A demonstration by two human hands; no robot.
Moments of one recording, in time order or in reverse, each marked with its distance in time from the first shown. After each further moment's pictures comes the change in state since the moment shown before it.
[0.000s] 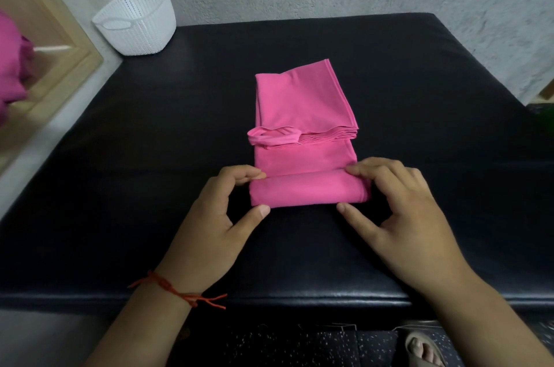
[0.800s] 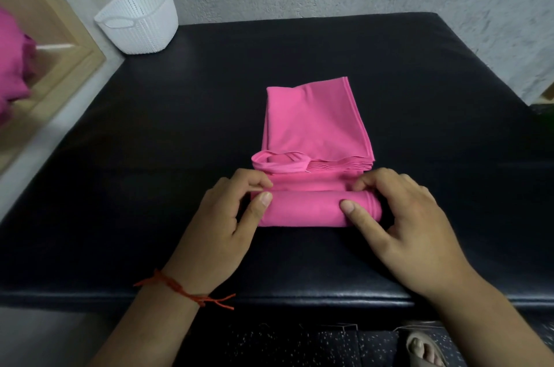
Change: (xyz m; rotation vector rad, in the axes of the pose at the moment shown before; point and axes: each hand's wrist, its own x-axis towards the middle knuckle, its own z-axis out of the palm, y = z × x) left_hand 0.000 0.008 0.003 0.066 0.011 0.130; right_hand -0.003 -0.005 -0.003 -0.001 -0.047 0.009
